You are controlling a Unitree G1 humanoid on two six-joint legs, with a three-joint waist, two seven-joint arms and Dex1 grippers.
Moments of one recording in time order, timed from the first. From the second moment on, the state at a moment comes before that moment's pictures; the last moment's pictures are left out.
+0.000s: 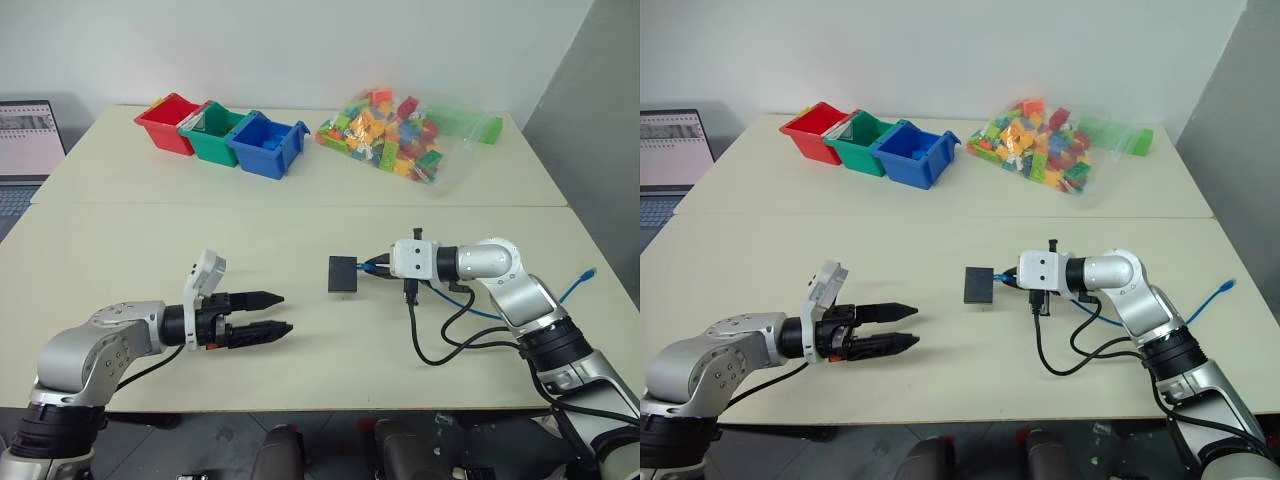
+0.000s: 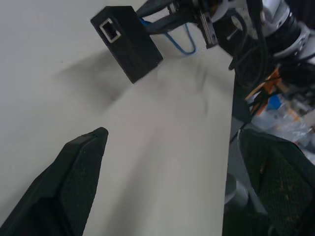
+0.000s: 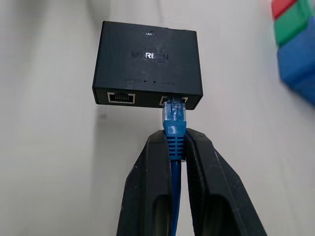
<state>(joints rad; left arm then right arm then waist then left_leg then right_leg) -0.21 0.76 0.13 -0.18 -0.84 0.90 -1.10 -0.65 -0.56 0.34 0.04 -0.06 -0.09 1.06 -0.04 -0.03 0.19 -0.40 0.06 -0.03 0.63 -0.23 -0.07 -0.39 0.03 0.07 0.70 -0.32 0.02</state>
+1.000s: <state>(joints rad) -0.33 0.58 0.19 -0.13 -1.03 1.08 -0.86 -0.70 -0.54 0.38 -0.12 -0.10 -0.05 1.08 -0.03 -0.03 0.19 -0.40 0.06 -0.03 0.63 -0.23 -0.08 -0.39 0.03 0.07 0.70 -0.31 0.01</state>
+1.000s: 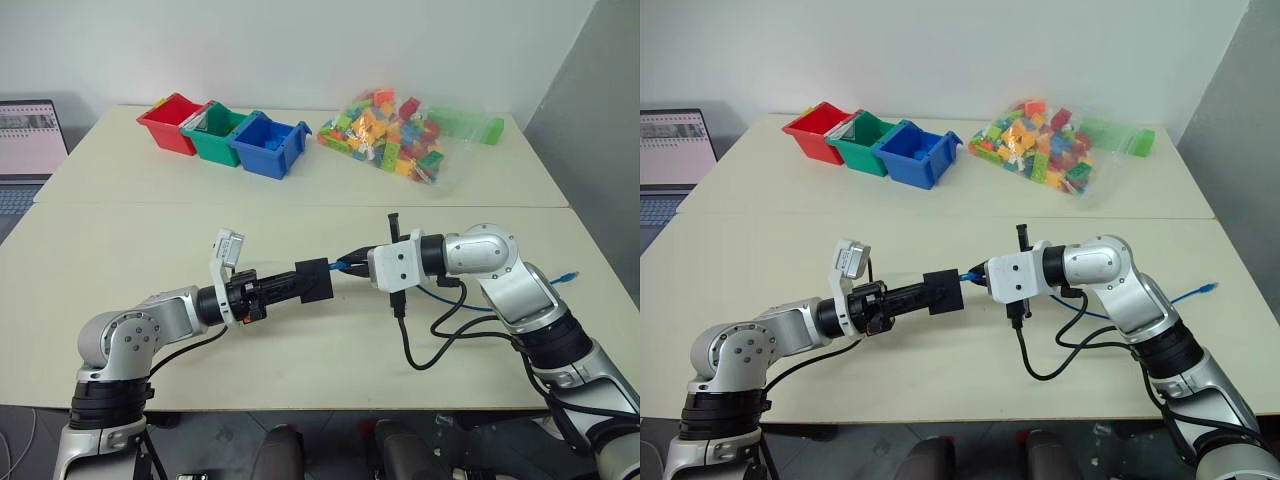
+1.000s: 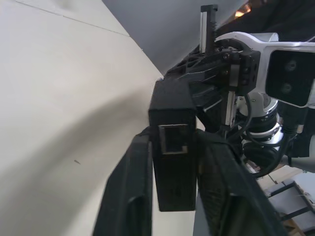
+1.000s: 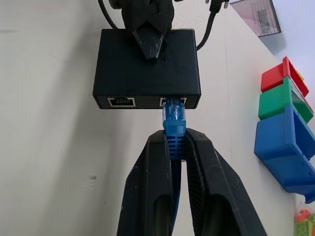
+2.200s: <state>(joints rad) -0.33 0.76 0.08 -0.19 -0.94 0.97 -1.17 -0.50 -0.37 0.06 -0.35 0.81 1.10 0.85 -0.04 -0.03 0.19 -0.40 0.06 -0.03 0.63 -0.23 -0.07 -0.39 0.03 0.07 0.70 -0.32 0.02</state>
